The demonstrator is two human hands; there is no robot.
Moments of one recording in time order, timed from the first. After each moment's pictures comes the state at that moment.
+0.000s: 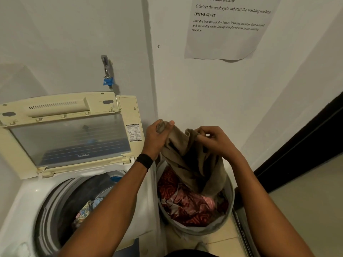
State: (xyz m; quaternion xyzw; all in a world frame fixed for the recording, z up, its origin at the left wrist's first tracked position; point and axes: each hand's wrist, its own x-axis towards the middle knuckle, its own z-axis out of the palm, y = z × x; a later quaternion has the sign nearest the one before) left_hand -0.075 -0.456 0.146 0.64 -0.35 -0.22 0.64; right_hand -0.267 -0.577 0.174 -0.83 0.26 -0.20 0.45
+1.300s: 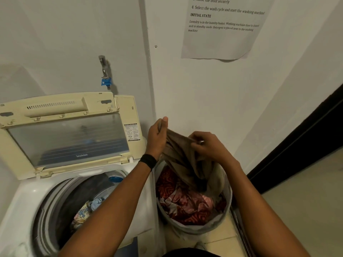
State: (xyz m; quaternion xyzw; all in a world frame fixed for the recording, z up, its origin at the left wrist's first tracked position) left_hand -0.091 -0.460 0.151 0.65 -0.32 -0.22 0.65; right_hand -0.265 -0.567 0.157 -0.87 0.28 -0.14 0.37
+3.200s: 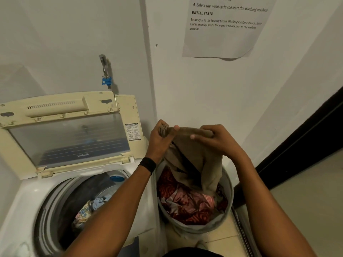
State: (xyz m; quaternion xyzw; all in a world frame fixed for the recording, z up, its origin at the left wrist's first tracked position) left_hand -0.092 -0.452 0.140 0.61 -0.36 -0.25 0.65; right_hand -0.277 -0.577 0.186 -0.86 0.27 -0.18 0.40
